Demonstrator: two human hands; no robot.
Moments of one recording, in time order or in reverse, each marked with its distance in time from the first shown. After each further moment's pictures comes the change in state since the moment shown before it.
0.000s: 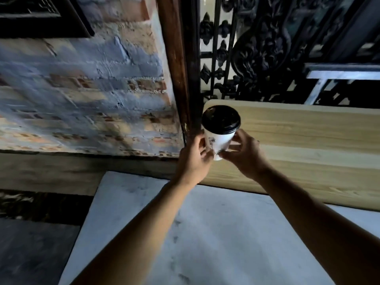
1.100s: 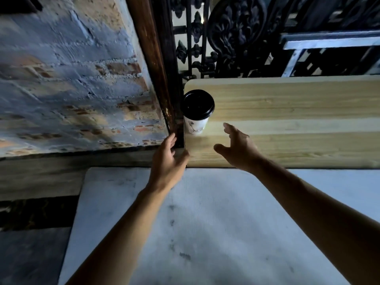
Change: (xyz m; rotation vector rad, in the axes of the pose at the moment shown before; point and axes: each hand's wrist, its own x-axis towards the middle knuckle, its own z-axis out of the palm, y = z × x) left_hand -0.037 -0.032 -0.036 0.089 -0.109 -0.148; right_hand -0.039 0.001 0.000 -0.303 -0.076 0.256
